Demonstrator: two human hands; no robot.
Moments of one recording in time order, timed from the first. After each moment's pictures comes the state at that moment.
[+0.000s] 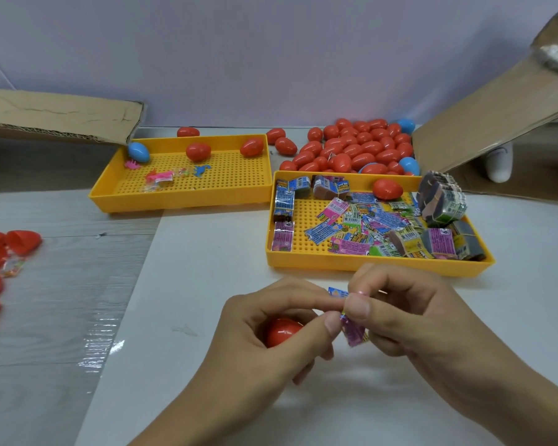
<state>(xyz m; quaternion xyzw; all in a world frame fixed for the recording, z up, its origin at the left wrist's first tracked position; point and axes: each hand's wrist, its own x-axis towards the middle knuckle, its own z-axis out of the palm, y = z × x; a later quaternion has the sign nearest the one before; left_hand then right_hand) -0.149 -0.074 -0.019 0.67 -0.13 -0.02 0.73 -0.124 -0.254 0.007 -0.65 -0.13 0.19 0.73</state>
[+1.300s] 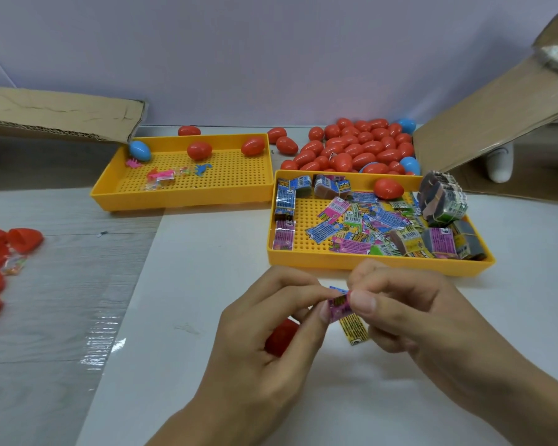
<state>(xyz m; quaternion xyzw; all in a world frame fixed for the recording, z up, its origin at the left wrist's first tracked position) -0.151 -0.080 -0.015 0.78 -0.19 0.21 0.56 -0.121 -0.258 0.004 -0.65 -0.17 0.19 0.72</state>
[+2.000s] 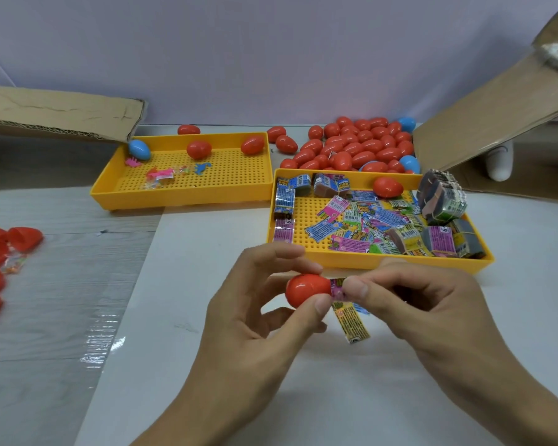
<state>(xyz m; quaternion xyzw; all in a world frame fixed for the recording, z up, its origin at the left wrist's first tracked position) -0.148 -0.076 -0.019 0.67 -0.12 0.11 0.73 -0.125 -0.256 -0.001 -0.74 -0.16 -0.02 0.65</state>
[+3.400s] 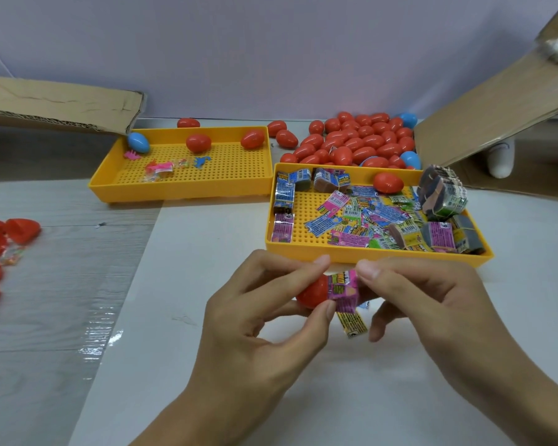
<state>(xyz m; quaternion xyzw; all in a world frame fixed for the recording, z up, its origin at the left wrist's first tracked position) -0.152 -0.078 -0.024 0.74 -0.18 0.22 0.60 -0.125 -0.256 0.007 -0.74 -0.15 0.02 0.65</state>
